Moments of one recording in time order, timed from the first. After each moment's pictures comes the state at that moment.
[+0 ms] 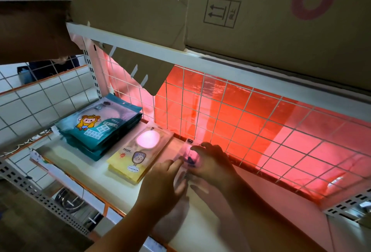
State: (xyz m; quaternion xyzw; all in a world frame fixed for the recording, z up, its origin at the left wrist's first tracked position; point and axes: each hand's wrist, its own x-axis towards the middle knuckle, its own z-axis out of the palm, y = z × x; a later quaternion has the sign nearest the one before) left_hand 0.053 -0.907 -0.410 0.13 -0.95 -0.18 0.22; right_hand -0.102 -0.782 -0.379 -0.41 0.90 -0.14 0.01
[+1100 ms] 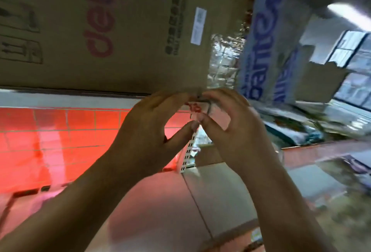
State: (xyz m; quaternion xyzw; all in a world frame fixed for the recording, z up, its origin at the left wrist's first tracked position) left_hand 0.019 -0.742 -0.130 -0.37 -0.76 -0.37 0.38; right_hand 0.065 -0.562 -0.091 -0.14 0.89 -0.22 -0.38
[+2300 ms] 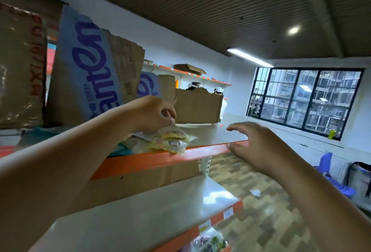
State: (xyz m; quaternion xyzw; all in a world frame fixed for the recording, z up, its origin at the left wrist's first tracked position) left_hand 0.058 -0.262 0.017 -0.44 -0.86 -0.22 0.15; right_hand 0.264 -0.036 -0.003 0.10 0.95 -0.07 -0.29
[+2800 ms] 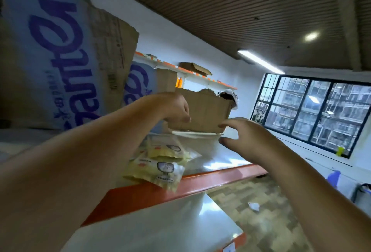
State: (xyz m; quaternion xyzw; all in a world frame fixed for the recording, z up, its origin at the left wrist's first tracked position) left_hand -0.068 -0.135 0.042 -0.37 -0.91 -0.20 0.07; right_hand 0.097 0.044 0.023 0.07 0.97 -0.03 -0.24
